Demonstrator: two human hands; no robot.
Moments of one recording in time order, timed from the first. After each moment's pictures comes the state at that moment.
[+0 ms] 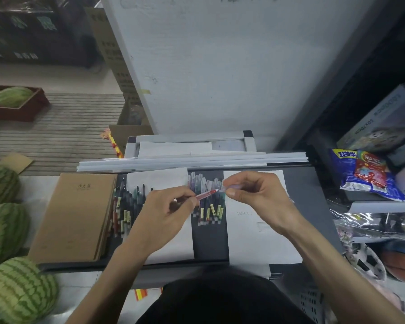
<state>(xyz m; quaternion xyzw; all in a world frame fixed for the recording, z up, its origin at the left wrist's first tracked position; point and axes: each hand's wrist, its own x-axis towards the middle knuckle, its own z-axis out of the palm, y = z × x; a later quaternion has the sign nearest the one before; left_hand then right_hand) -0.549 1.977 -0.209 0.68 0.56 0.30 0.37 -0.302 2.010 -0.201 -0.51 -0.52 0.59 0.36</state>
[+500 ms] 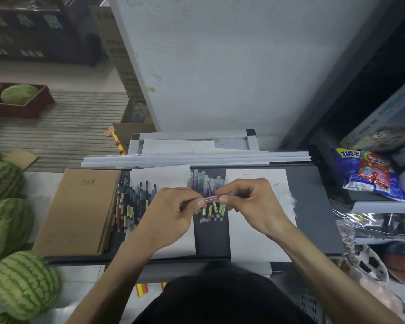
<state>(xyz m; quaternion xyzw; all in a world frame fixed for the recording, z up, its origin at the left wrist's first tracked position) -0.547 1.977 -0.214 0.75 0.52 0.27 0.31 -0.323 1.998 -0.216 -0.53 -0.54 0.55 0.35</state>
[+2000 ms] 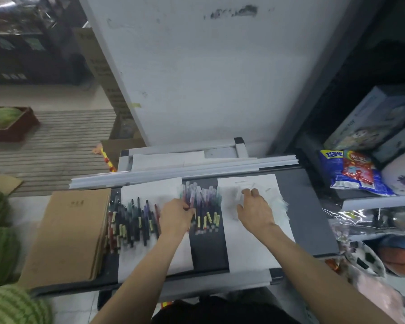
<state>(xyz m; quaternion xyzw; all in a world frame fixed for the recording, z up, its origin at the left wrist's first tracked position) -0.519 2.037 -0.359 0.55 0.77 0.10 0.29 -0.284 2.035 -0.354 -0.74 -0.64 0.20 0.00</state>
